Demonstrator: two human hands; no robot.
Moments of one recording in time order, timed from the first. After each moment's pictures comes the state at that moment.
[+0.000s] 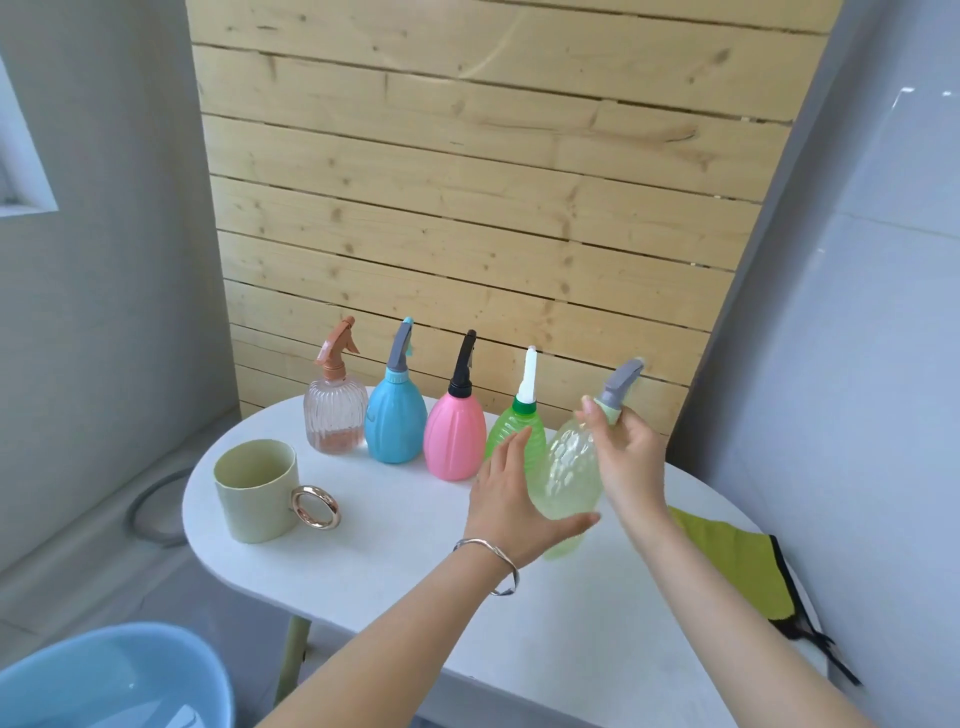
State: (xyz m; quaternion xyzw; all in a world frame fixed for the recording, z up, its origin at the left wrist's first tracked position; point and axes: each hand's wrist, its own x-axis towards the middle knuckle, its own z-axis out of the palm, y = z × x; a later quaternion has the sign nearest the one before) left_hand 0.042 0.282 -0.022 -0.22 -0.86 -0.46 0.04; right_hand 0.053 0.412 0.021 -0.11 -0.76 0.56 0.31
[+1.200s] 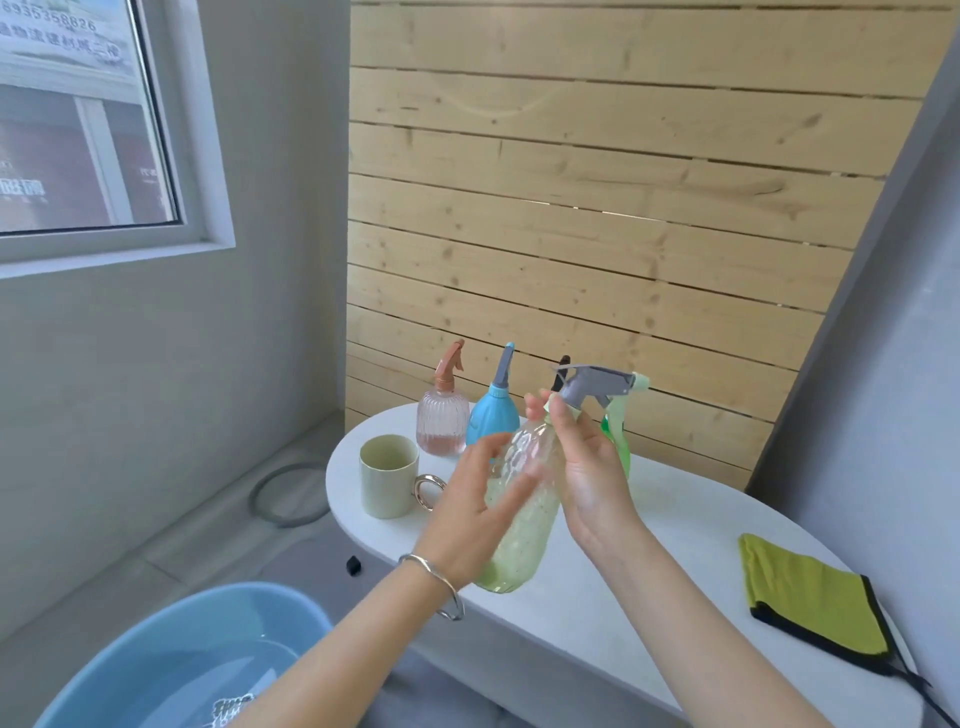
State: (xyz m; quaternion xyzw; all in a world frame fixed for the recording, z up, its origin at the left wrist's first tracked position) left_hand 0.115 0.130 0.037 -0.19 -0.77 -0.60 0.09; right_hand 0.102 0.252 0.074 0.01 -0.55 0.83 0.11
